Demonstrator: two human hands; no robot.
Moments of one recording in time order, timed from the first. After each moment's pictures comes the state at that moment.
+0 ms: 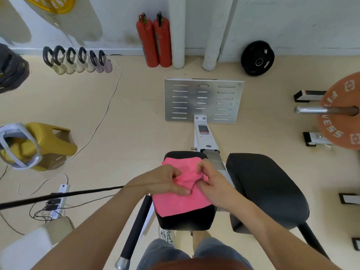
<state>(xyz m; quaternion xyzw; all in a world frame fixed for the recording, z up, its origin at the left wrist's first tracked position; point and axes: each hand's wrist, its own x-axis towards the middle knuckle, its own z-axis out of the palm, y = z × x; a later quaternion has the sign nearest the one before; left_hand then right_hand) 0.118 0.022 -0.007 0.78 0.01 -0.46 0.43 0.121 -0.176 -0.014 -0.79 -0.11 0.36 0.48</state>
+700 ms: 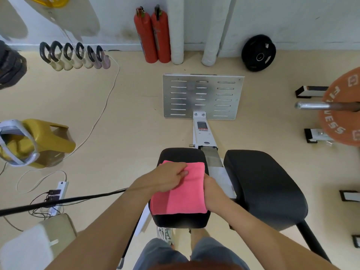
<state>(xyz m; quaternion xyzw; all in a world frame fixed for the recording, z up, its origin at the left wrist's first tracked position) 0.124 -0.009 -0.035 0.86 -0.05 -0.40 0.29 0.100 -0.184 -0.086 -0.86 -0.04 0.35 0.38</state>
